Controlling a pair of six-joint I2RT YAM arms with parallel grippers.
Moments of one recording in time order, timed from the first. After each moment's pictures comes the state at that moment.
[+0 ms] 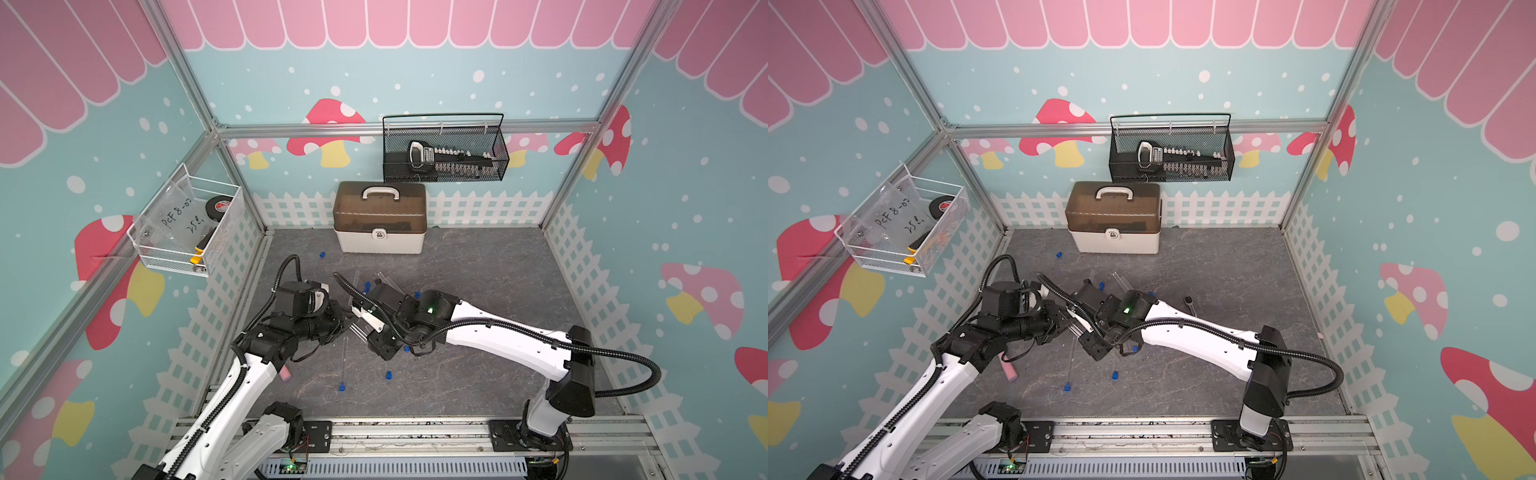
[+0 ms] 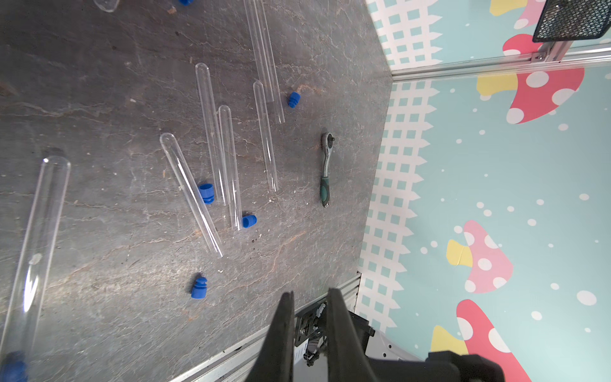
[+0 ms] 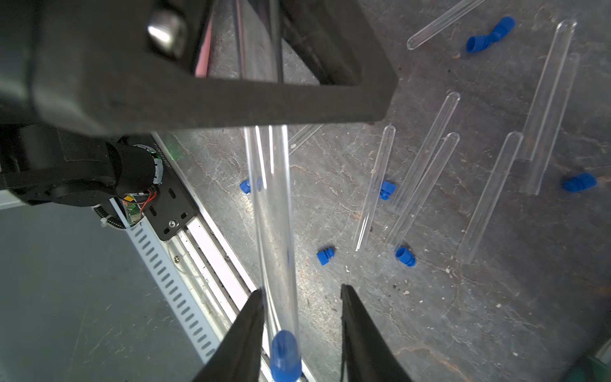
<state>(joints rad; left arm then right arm) -0.27 0.91 0.80 -0.58 0.57 -1.02 1.13 1.69 1.64 -0.99 -0.03 0.27</state>
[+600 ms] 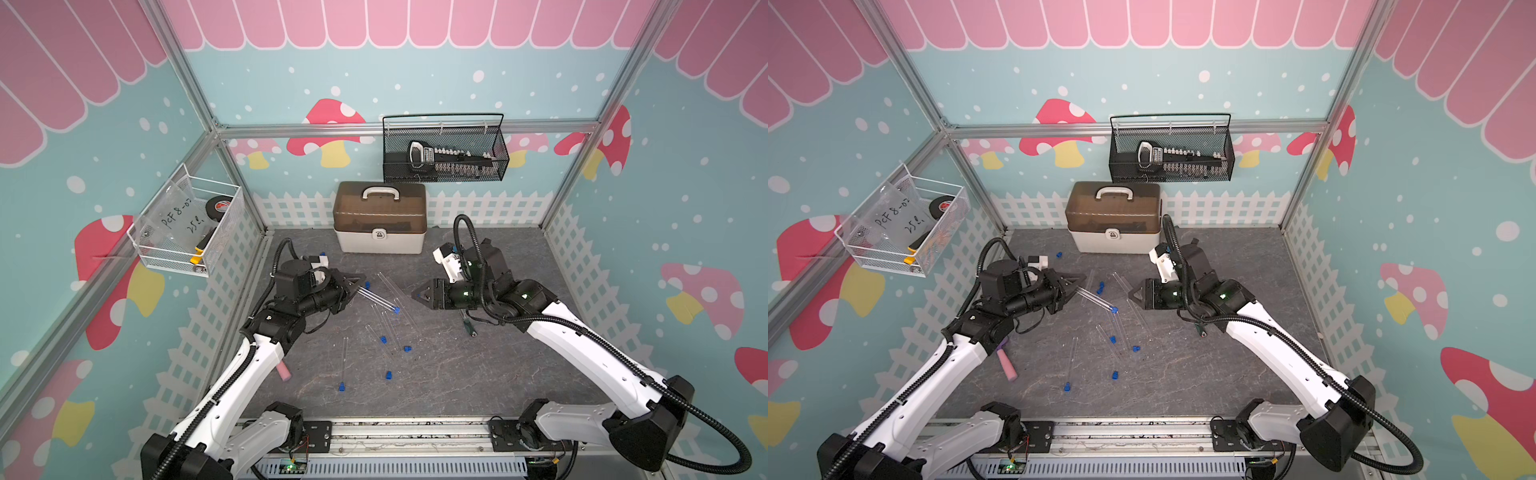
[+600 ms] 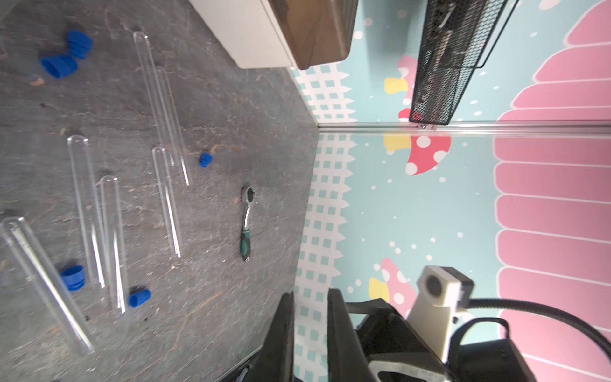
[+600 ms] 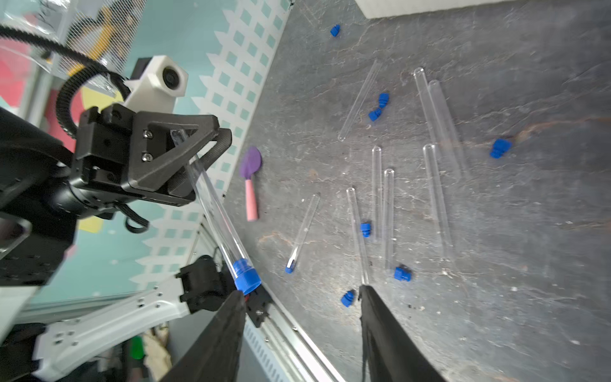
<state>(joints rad) -0.27 1.04 0.87 -0.17 0.53 -1.32 0.64 1.26 1.23 -0.57 -0.46 0.66</state>
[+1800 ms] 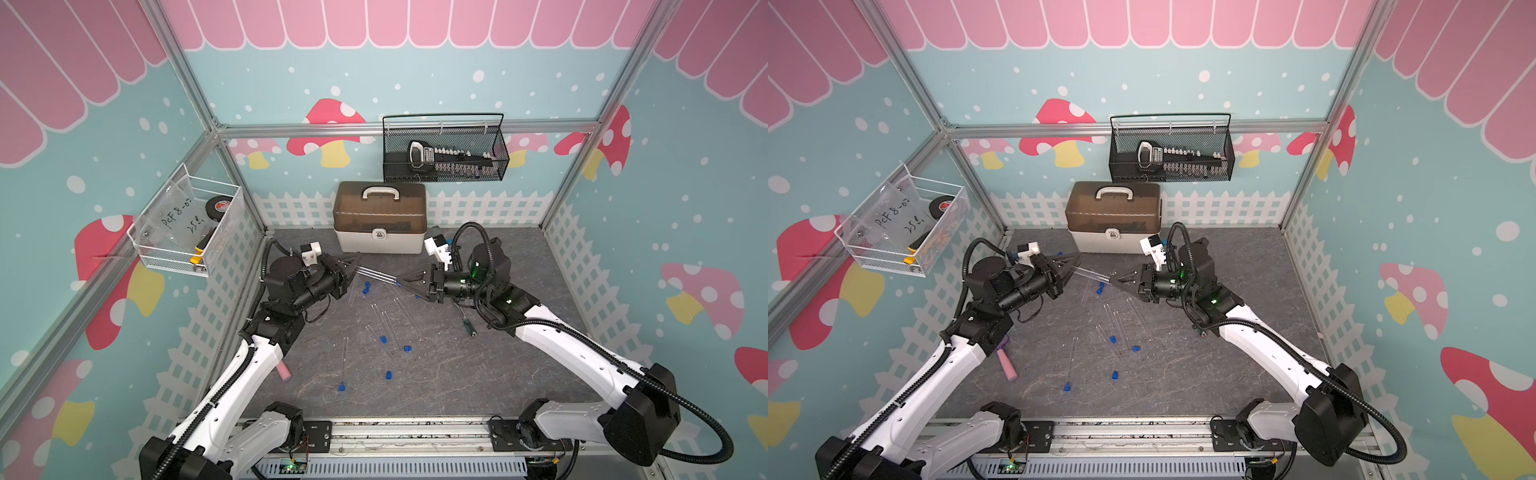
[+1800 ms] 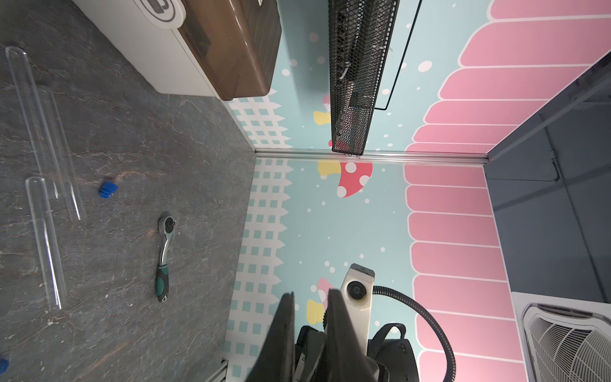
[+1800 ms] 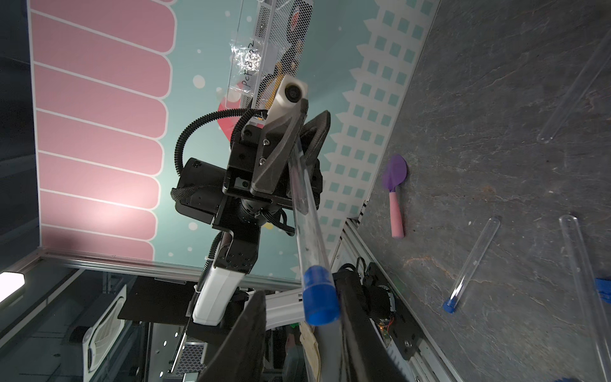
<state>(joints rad) -0.27 1.01 0.87 0.04 0.49 -1.50 0.63 1.29 1.06 0.11 -0.79 1.17</state>
